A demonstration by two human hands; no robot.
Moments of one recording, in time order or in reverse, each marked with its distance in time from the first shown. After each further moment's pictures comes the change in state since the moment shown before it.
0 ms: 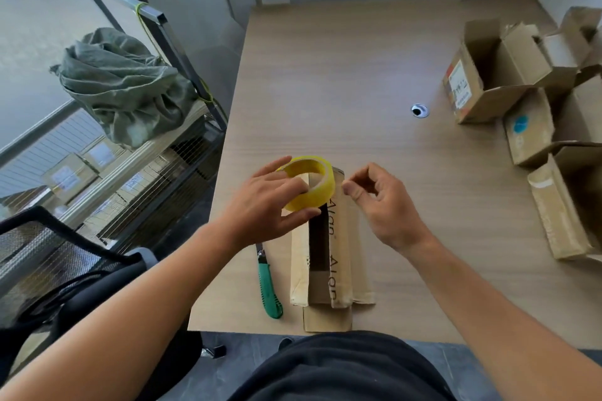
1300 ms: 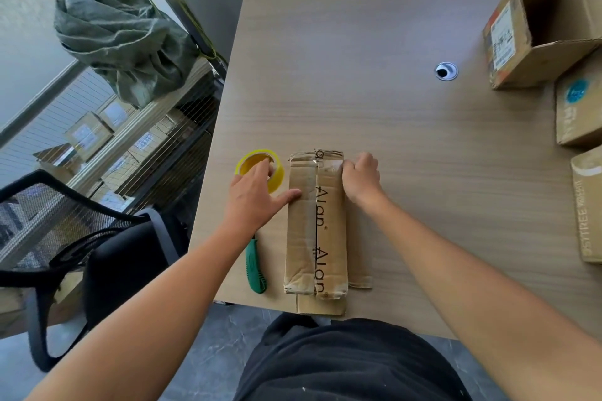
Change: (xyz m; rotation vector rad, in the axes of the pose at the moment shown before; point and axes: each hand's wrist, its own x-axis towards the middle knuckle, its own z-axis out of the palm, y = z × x) left_hand -0.037 -0.005 0.112 0.054 -0.219 -0.887; right_hand 0.075 0.136 0.013 -0.269 -0.023 0.669
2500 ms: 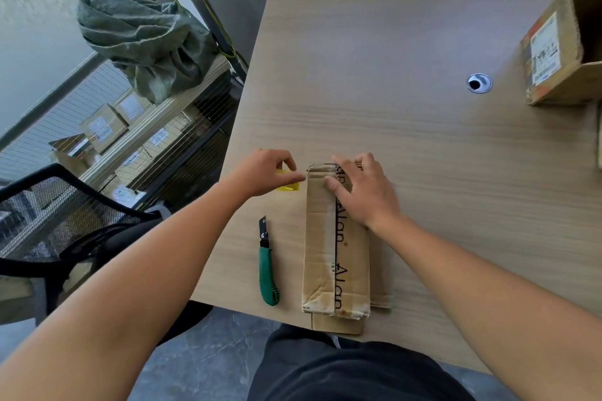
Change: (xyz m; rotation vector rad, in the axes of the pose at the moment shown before) left_hand 0.084 -0.030 -0.034 -0.087 -0.366 0.057; right_hand 0.005 -0.001 0.022 -0.521 0.066 -0.615
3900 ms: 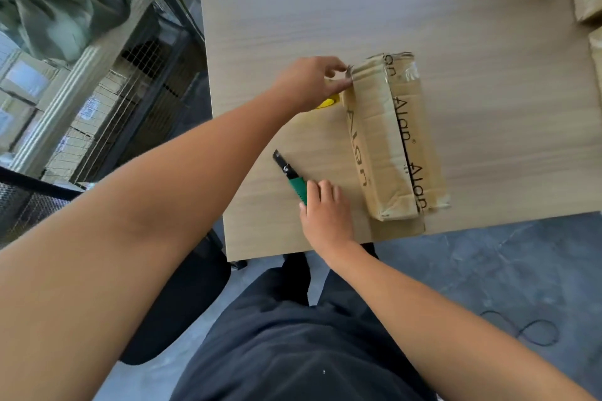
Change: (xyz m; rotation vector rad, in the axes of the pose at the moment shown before) left_hand 0.028 -0.001 0.028 -0.121 -0.105 0.320; right_hand -0.143 -0.161 0.183 -0.246 -0.105 0.346
